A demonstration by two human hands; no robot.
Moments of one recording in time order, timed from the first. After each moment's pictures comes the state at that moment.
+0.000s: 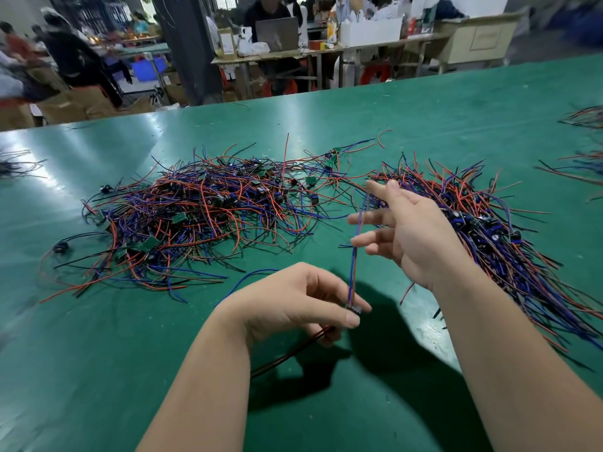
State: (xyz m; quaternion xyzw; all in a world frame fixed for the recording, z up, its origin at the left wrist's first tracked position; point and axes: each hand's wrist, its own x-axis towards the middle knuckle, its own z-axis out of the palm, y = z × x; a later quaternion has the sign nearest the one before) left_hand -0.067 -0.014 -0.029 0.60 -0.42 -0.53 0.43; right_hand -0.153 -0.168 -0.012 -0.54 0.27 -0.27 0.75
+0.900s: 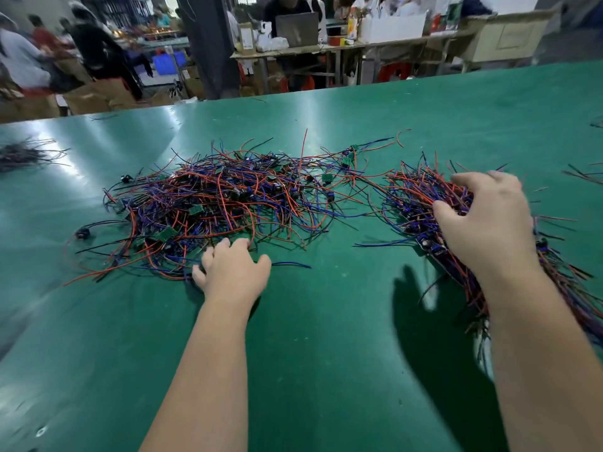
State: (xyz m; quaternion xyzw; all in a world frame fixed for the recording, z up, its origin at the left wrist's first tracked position) left_hand -0.002 0.001 -0.066 0.98 -0.13 -0.05 0.16; right_hand -0.185 -0.203 -0.009 -0.82 0.44 -0.32 0.17
